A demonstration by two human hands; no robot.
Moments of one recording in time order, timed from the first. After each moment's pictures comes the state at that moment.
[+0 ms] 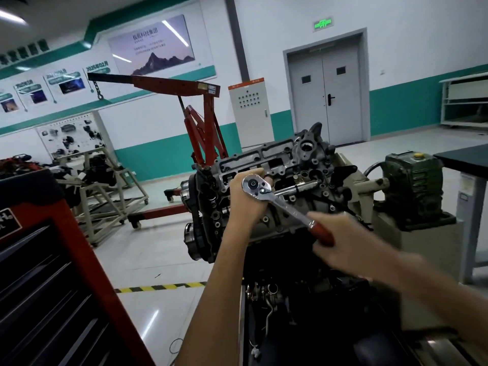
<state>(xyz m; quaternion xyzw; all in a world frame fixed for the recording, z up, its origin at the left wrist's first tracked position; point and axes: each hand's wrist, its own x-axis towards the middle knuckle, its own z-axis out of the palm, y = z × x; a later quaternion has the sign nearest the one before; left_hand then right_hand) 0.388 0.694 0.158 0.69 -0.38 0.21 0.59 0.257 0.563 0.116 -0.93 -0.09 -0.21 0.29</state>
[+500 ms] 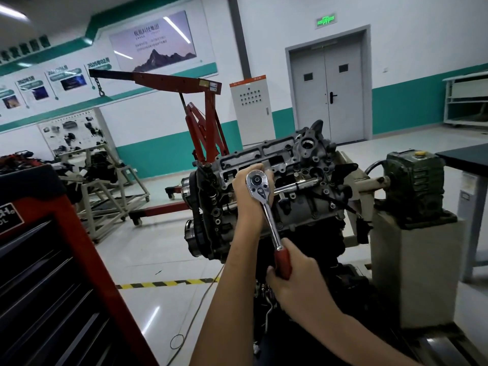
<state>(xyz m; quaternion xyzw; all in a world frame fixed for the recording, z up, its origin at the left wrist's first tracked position) 0.387 0.678 0.155 0.66 -0.33 0.24 0.63 0.268 0.648 0.060 -0.80 -0.04 -0.29 0.52</state>
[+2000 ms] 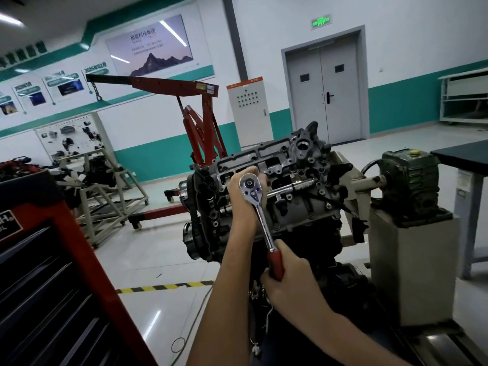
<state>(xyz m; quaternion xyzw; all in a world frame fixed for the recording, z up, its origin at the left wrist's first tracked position) 0.391 0.680 0.148 0.67 -0.30 0.22 0.64 0.270 0.651 0.058 -0.81 -0.02 -0.29 0.51</state>
